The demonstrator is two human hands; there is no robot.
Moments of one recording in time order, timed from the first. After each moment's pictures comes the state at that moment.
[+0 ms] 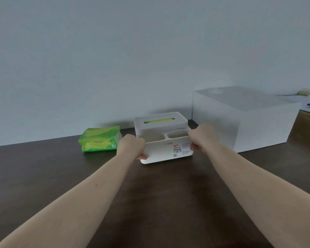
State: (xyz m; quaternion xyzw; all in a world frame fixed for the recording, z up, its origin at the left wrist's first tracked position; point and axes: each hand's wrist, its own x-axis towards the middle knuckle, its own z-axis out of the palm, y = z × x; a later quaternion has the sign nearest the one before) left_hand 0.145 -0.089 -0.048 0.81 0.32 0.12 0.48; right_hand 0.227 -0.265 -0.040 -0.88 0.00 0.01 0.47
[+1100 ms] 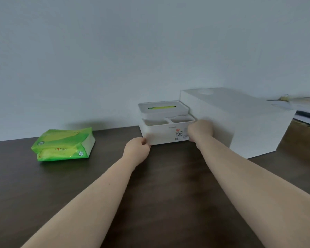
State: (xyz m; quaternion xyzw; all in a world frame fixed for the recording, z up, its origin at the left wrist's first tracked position) left_hand 0.254 -0.101 -0.107 0.90 0.17 0.08 0.39; right_hand 0.336 -0.275 -0.059 -0.87 0.06 -0.04 0.49
